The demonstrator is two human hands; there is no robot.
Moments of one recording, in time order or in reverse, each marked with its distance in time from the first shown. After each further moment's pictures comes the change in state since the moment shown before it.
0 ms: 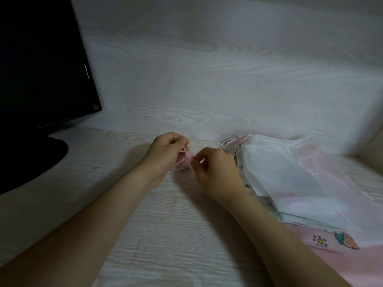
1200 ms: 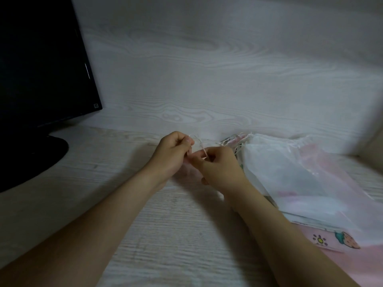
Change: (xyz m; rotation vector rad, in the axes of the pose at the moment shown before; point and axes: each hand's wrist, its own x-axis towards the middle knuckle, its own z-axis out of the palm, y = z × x) left_hand -0.009 -0.002 0.013 0.039 -0.021 0.102; right_hand 0.000 -0.017 -0.017 0.515 -0.121 0.329
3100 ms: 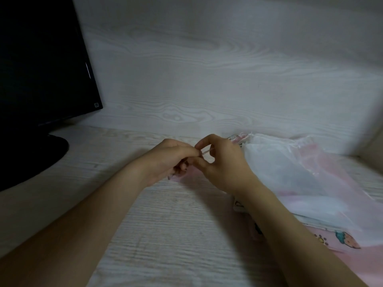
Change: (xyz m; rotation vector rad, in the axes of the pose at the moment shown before) left_hand -0.008 0.021 -0.017 0.014 -0.369 -0.235; right_hand 0.004 -0.002 -0.018 -0.490 0.026 -0.316
